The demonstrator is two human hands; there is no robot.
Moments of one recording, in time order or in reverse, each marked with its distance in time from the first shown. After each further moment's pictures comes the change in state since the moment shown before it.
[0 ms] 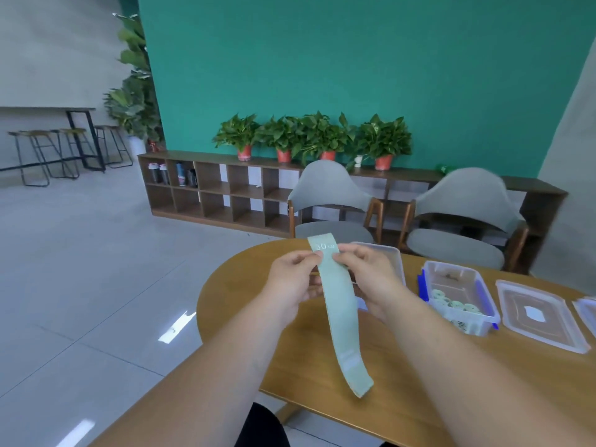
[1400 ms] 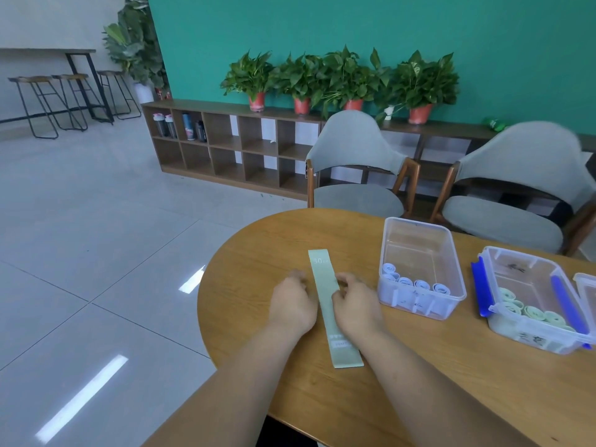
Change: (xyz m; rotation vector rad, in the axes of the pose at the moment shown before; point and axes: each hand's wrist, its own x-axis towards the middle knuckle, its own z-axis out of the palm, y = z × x) left_hand 0.098 -0.105 -0.062 0.893 0.174 0.016; right_hand 0.100 0.168 0.059 -0.770 0.105 -0.028
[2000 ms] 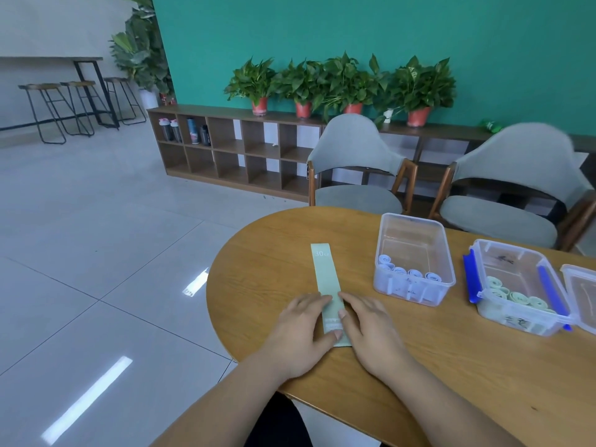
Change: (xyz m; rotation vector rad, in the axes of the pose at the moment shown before) left_hand -0.065 -0.050 0.005 0.295 -0.185 0.530; right_hand -0.071 0.049 -0.023 -0.146 -0.048 -0.320
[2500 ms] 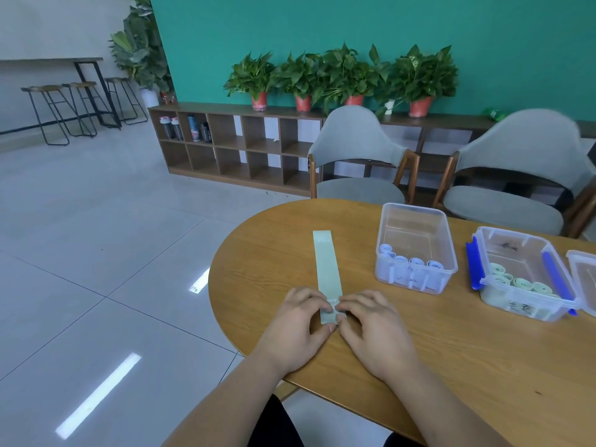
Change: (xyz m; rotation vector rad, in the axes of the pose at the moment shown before) left_hand -0.011 -0.005 0.000 -0.043 0.199 0.163; right_hand -0.020 -0.004 0.000 -0.103 0.139 -0.175
